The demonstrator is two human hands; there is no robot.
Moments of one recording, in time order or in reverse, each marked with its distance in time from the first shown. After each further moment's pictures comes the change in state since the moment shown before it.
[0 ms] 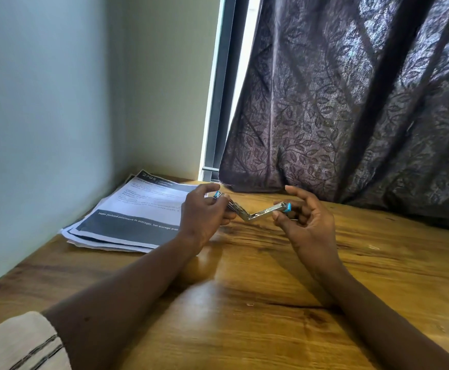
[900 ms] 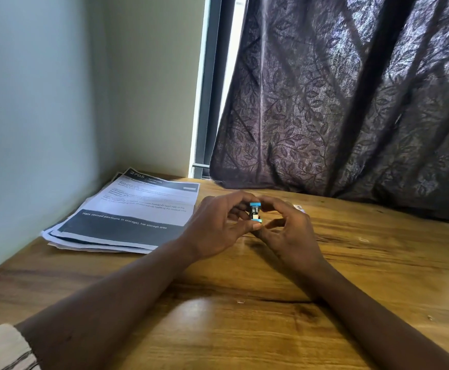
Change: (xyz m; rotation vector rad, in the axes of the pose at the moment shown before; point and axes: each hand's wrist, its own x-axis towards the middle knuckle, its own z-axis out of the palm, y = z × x) left_hand -0.022 0.004 0.012 0.466 -0.399 0.595; right_hand -0.007 0.002 0.001 -0.398 -0.195 -0.131
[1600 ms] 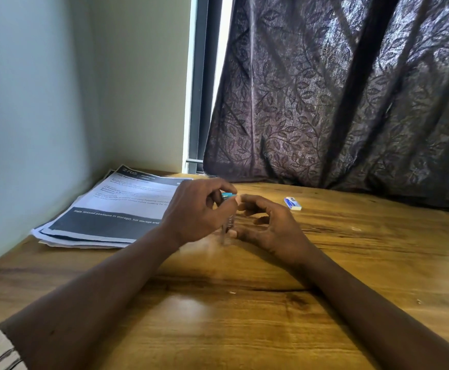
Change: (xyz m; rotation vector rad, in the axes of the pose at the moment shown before) left_hand 0.006 -0.001 -0.017 0.218 0.143 0.046; right_hand -0.002 -0.006 0.001 0.094 -0.201 0.139
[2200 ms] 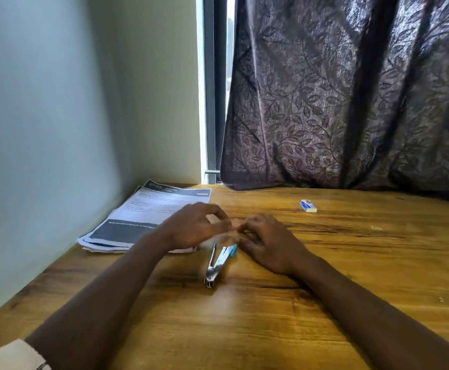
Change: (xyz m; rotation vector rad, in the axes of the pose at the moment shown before) left_hand -0.010 -0.002 -0.036 0.176 -0.562 -0.402; right_hand -0.002 0.003 0.018 -0.463 -0.215 -0.036
